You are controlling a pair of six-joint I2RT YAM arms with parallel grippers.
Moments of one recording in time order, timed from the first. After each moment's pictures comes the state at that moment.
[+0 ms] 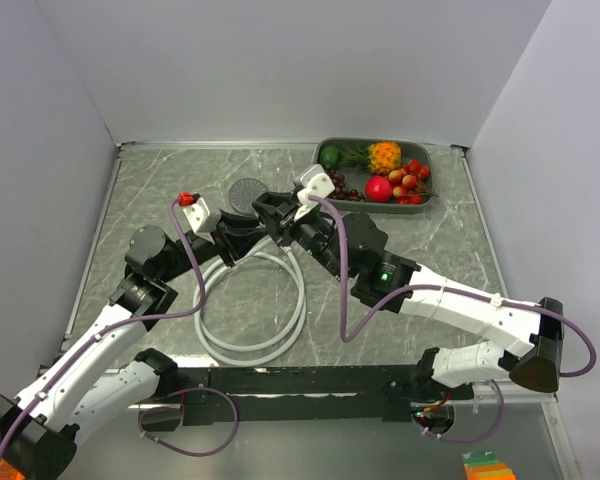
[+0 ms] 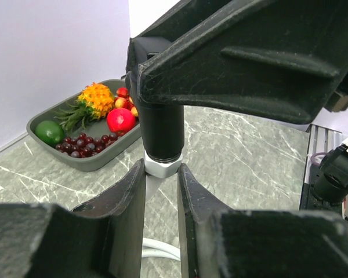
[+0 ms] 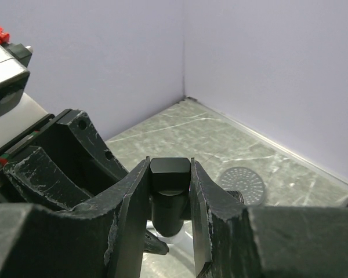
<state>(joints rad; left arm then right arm) -0.52 0.81 0.71 0.31 0.54 -0.14 1.10 1.25 1.18 0.25 0.30 -0.04</state>
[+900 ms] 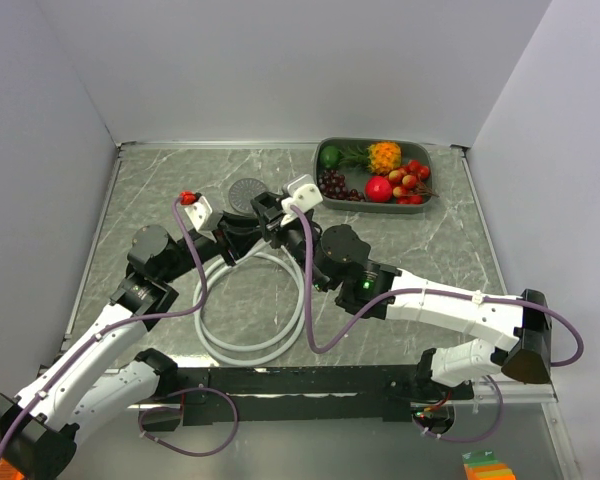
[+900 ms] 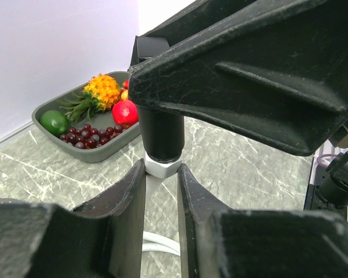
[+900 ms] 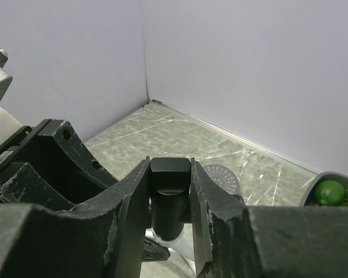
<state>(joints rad) -0.52 0.81 0.71 0.28 0.49 -0.14 1.19 1.32 1.18 0.36 0.57 -0.15</state>
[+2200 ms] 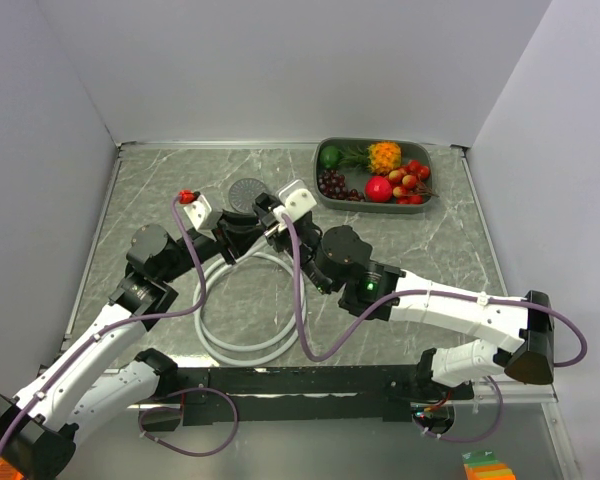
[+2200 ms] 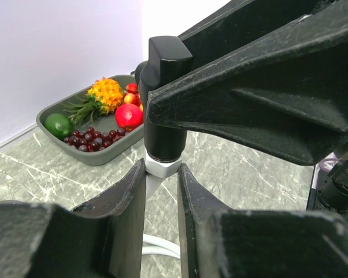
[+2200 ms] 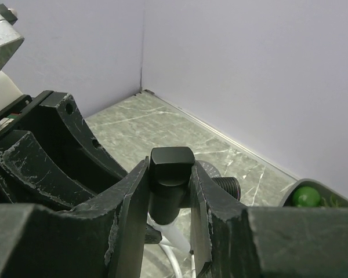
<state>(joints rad) -0.53 0.81 0.72 0.27 0.47 -0.13 1.20 1.30 1.18 0.31 0.55 -0.25</state>
